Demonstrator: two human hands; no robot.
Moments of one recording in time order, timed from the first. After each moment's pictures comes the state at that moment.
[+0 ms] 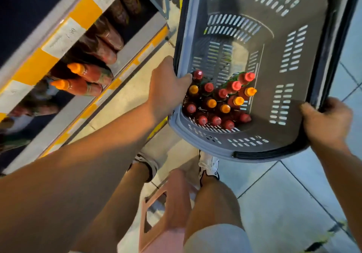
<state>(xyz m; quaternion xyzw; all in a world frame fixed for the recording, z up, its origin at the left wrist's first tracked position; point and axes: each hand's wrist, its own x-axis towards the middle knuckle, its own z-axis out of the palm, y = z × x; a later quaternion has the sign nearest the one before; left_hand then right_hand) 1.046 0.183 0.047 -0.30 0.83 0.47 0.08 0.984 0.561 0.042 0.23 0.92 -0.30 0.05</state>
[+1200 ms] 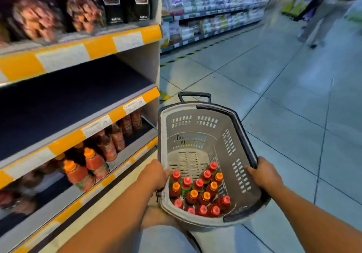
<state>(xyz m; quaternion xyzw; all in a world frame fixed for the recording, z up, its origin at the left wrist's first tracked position) 1.110 0.170 0.013 -0.25 0.89 0.31 0.22 0.976 0.529 -0.015 0.08 0.98 -0.16 0.09</state>
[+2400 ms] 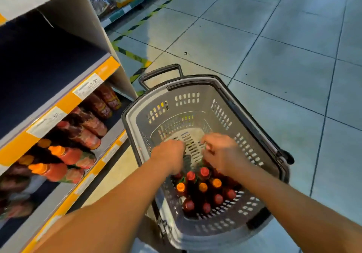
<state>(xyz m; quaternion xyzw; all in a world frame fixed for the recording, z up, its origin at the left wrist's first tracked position) 1.061 0.278 0.008 0.01 0.96 0.06 0.28 1.034 0.477 -0.019 -0.25 0.94 -0.23 0.07</state>
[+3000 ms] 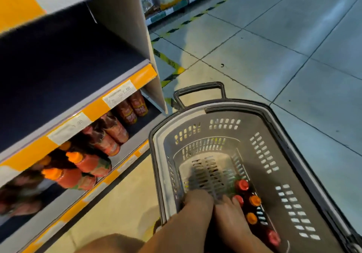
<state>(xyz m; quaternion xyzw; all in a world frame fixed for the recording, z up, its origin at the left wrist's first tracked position) 1.035 0.296 -0.113 -0.04 0.89 0.07 0.45 1.045 0.421 -0.157 -0.31 0.91 0.02 0.29</state>
